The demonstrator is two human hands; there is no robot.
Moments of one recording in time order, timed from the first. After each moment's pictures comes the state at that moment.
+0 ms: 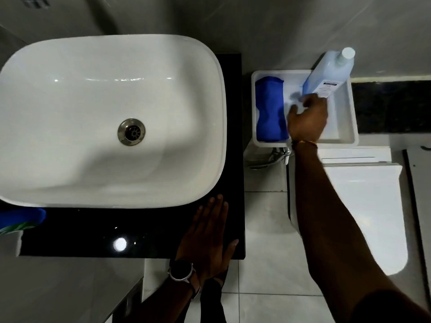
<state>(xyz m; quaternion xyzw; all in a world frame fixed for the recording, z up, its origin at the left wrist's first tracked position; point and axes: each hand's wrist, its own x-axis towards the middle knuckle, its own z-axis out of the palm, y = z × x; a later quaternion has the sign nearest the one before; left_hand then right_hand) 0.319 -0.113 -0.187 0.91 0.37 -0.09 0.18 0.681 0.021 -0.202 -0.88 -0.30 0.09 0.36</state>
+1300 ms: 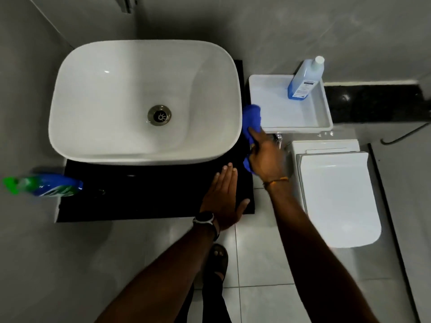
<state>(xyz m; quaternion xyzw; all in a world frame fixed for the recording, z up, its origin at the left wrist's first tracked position) 0.313 -0.112 -0.176 0.91 0.36 -0.03 0.21 0.490 -0.088 -0.113 -0.83 -0.43 0.21 0.30</state>
